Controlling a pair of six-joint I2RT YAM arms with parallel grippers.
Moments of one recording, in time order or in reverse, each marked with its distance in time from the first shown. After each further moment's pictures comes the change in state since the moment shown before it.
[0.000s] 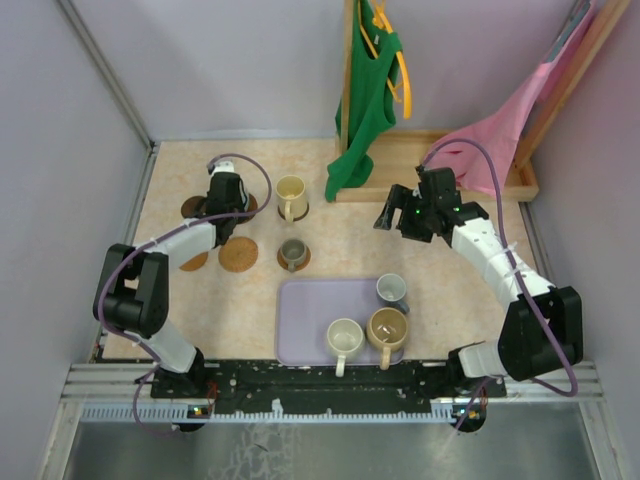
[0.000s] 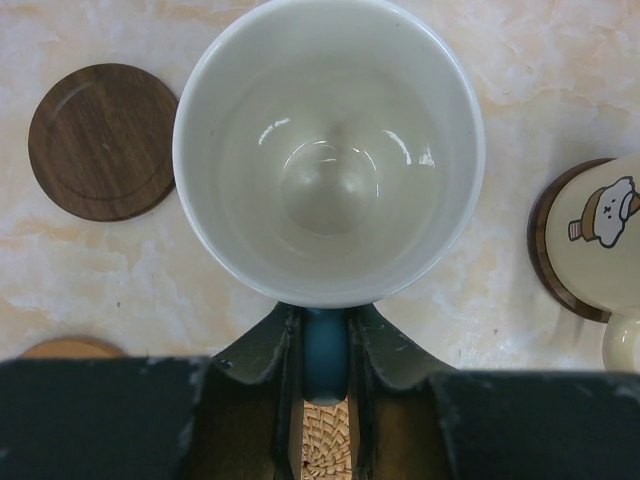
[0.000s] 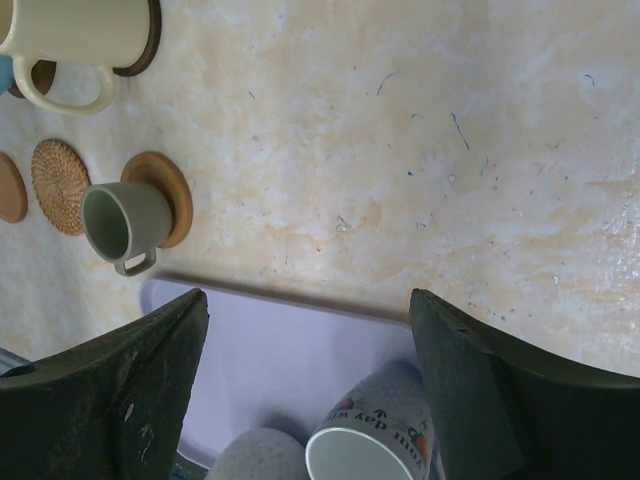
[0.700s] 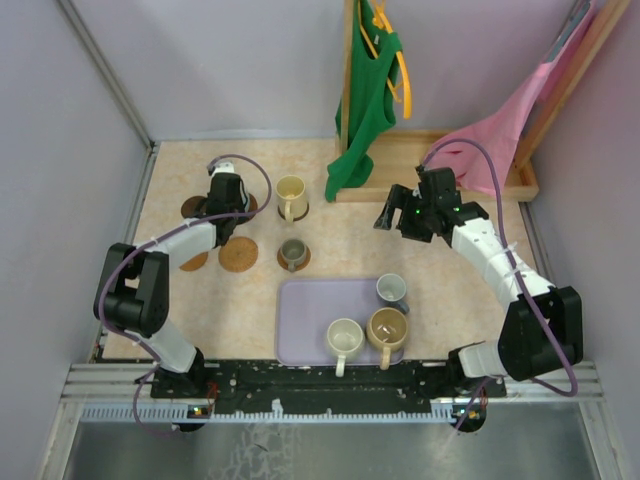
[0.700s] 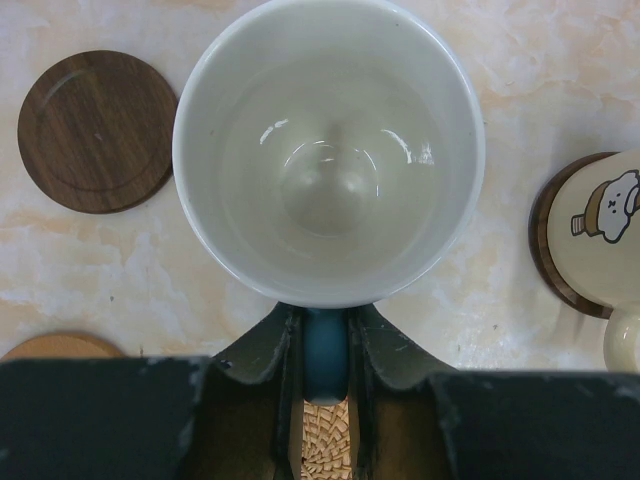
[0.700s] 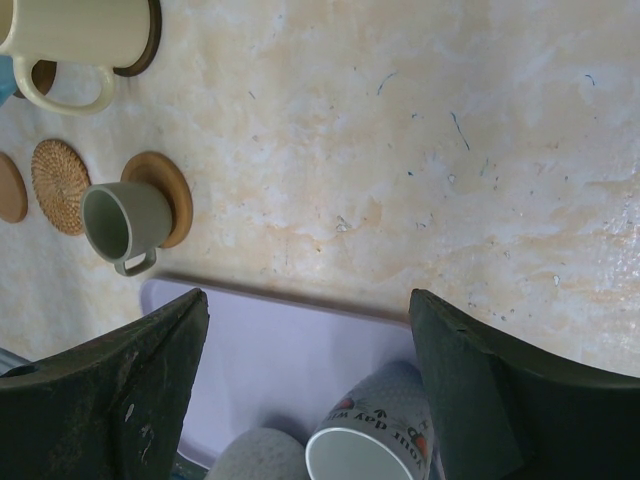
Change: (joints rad) left arm 0.000 0.006 0.000 -0.013 0.006 -0.018; right arm 0.000 0.000 0.000 0.000 0.000 0.000
